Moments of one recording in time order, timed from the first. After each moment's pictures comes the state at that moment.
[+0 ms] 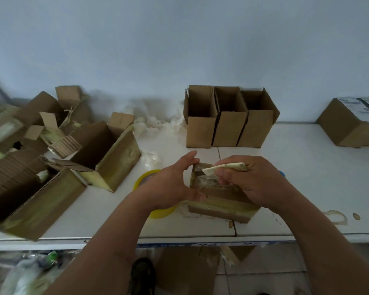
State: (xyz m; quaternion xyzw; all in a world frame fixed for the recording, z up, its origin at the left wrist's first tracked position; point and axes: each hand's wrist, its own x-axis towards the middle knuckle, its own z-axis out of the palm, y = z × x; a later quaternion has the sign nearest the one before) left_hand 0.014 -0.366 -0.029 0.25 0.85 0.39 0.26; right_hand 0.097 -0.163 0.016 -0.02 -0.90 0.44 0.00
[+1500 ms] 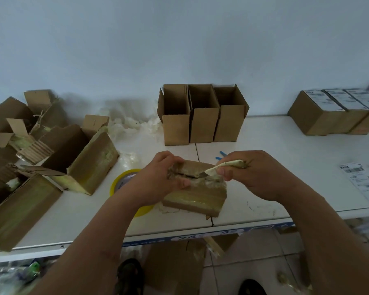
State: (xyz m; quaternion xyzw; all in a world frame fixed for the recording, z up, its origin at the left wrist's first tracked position) left_hand 0.023 -0.341 -0.022 0.28 0.89 0.32 0.18; right_hand 0.128 -0.118 0.031 0.02 -0.92 0.38 0.01
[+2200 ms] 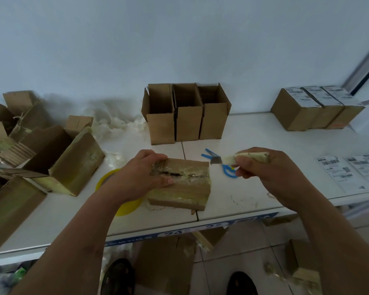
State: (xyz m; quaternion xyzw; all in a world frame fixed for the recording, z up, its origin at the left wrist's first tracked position) left_hand 0.022 -0.341 -0.019 0.26 0.90 0.31 0.19; right_hand 0.172 -0.083 0.033 -0.15 -0.81 0.56 0.07
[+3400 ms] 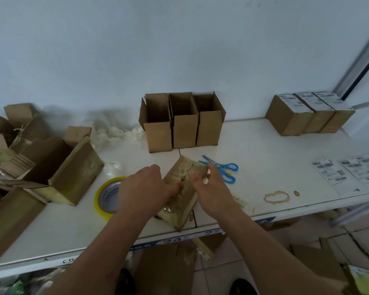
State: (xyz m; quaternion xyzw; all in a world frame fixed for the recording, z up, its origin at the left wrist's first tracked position) left_hand 0.065 -0.307 0.000 0.16 0.98 0.11 0.02; right_hand 0.130 -0.165 -0.026 -0.28 -0.80 0.53 0.02
